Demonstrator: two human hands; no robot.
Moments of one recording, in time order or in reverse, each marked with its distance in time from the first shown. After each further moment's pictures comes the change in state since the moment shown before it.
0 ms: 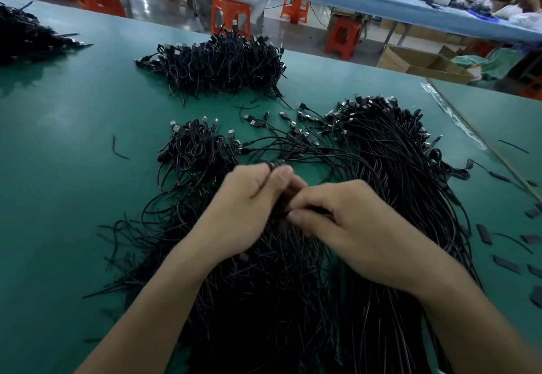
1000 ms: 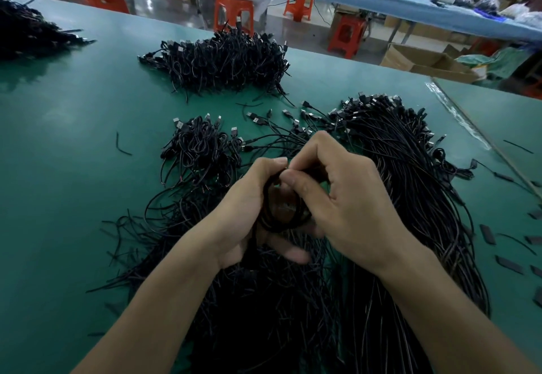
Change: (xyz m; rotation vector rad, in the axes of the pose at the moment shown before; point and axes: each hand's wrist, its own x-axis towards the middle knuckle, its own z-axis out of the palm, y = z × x) left_hand -0.004 0.007 0.000 -0.666 -0.307 -0.368; right_hand 0.018 -0.008 0.013 0.084 0.382 -0.157
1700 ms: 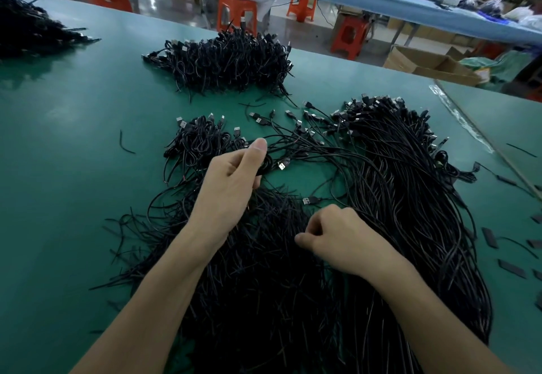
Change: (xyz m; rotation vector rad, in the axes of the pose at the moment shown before) left_hand 0.013 -0.007 -0.029 0.439 0.571 0.387; right_hand -0.023 0.053 0.020 -0.391 -0.525 0.680
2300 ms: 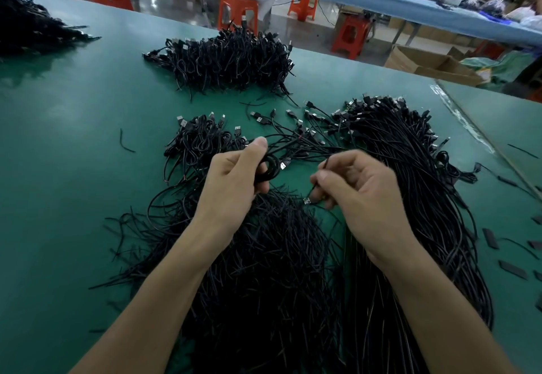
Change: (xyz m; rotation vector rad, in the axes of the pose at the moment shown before) left_hand -0.008 0.014 0.004 -0.135 -0.006 -0.053; right_hand -0.008 -0.011 -0.023 0.914 0.434 -0.342
